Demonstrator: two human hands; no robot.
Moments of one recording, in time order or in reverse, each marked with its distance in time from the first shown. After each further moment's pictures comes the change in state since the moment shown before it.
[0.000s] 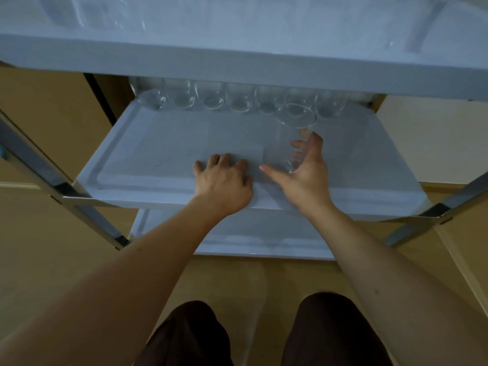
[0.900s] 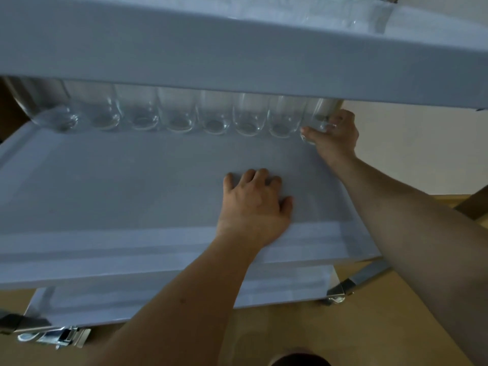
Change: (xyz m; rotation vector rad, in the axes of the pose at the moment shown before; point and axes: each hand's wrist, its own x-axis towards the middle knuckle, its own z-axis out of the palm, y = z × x) left_hand 0.068 0.132 0.046 -0.145 0.131 0.268; right_hand 0.206 0.116 -0.099 -0.212 0.321 0.124
